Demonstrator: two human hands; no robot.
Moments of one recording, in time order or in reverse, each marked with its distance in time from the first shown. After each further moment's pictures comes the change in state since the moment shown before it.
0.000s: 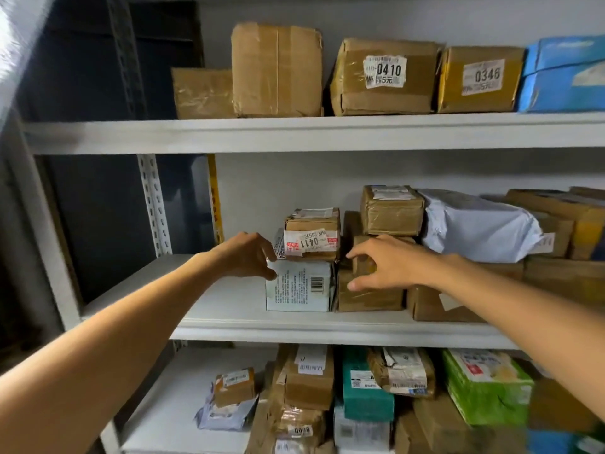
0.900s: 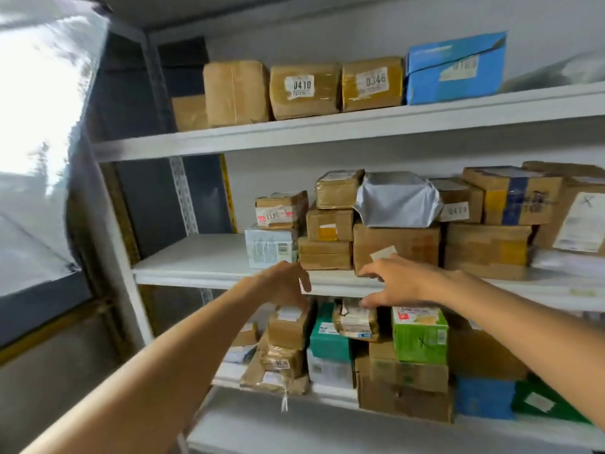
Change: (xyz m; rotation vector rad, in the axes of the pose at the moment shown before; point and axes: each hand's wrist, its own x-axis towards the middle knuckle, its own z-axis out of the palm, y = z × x) left_hand -0.092 0.224 0.088 0.079 -0.176 -0.140; right_hand -0.179 0.108 0.019 0.044 -0.115 -0.089
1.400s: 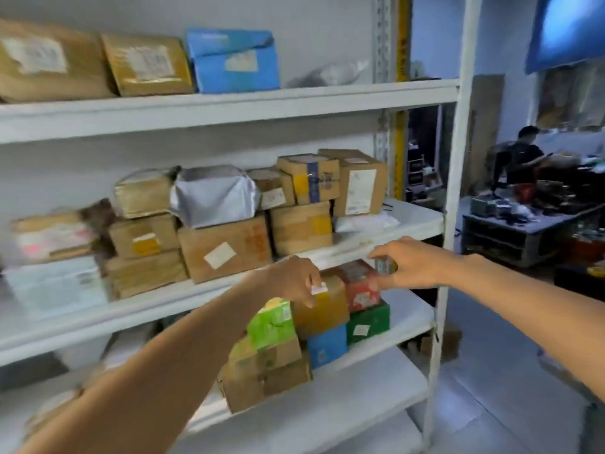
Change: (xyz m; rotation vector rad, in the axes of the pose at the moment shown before) left_hand 0.072 0.253 0.047 0.060 -0.141 0.710; right_hand -0.204 0.150 -0.007 0.050 0.044 0.618
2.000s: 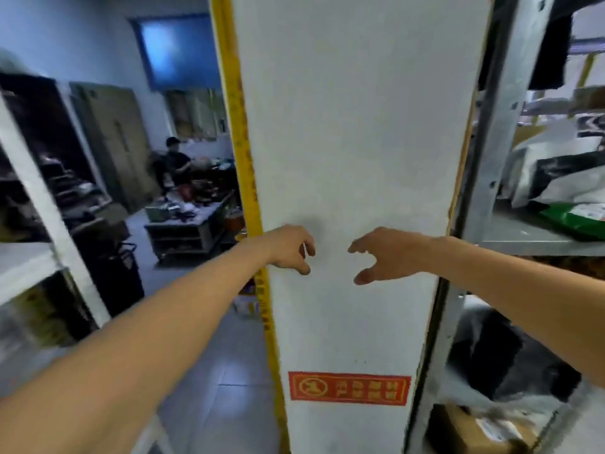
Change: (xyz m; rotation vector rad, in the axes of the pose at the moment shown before) left_hand 0.117 0.526 0.063 0.093 -0.119 1.086; right_hand -0.409 0.228 -0.006 -0.113 0.039 1.047
